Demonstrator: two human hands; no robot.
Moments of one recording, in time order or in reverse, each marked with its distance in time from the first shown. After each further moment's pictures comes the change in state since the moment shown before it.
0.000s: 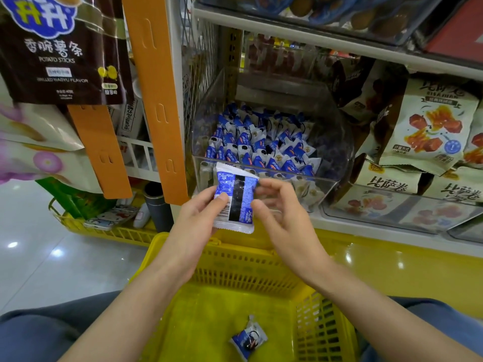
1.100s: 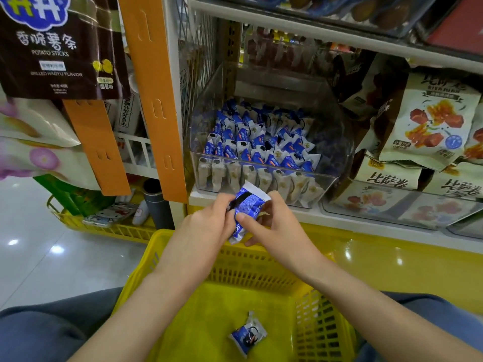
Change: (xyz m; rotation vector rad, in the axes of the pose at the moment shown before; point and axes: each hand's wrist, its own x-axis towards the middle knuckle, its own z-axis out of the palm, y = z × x) left_hand -0.009 -0.015 -0.001 1.094 0.052 0.553; right_hand 0.001 0.011 0.009 0.030 -0.065 0.244
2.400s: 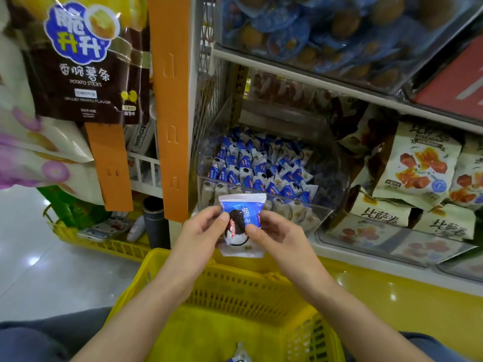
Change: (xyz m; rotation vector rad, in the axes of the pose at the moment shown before) left_hand 0.016 0.010 -0.013 -1.067 0.029 -0.460; right_hand 0.005 -0.011 -0.015 0.198 -0.065 -0.122
